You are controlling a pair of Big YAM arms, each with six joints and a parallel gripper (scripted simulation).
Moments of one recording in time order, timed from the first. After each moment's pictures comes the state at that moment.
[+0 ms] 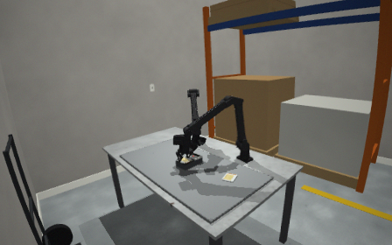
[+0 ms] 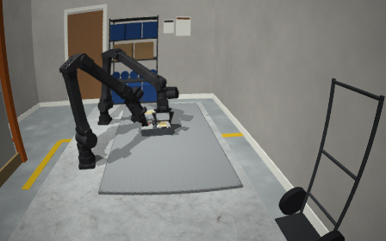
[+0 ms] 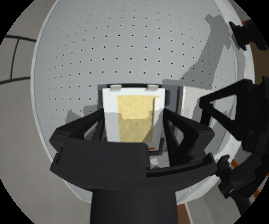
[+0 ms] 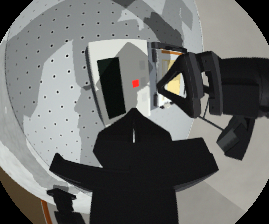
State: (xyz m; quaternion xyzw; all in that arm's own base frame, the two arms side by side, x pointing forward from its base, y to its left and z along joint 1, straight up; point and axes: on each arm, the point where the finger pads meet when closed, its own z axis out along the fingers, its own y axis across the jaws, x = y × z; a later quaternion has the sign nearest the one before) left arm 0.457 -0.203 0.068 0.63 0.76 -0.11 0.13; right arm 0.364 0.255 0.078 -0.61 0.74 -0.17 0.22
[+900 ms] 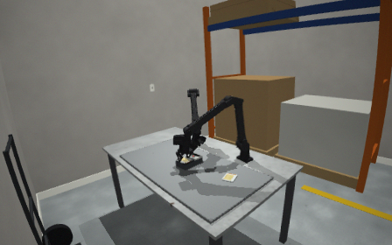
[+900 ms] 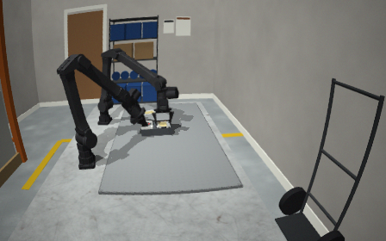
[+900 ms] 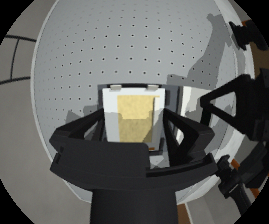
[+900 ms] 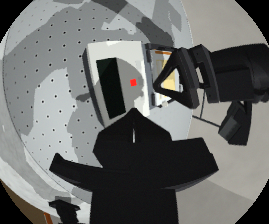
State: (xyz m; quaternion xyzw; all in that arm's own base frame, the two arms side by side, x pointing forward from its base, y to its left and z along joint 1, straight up) left arm 0.457 -0.203 0.068 0.63 0.76 -0.11 0.13; right arm 0.363 0.253 0.078 -0.60 0.73 -0.17 0.28
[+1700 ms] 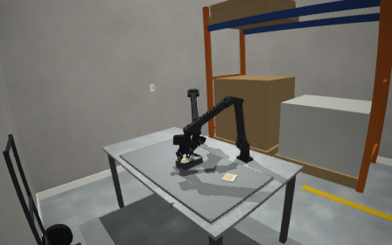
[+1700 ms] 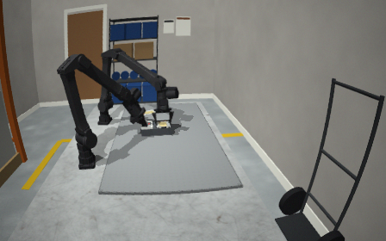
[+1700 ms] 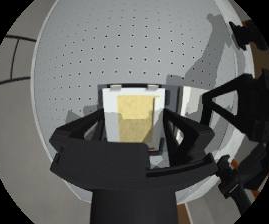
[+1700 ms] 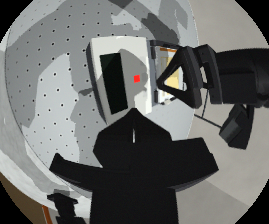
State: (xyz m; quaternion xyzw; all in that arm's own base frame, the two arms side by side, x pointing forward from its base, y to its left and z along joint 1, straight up) left arm 0.457 -0.203 0.068 0.63 0.76 -0.11 0.13; right arm 0.359 0.250 0.078 -0.61 0.74 -0.17 0.25
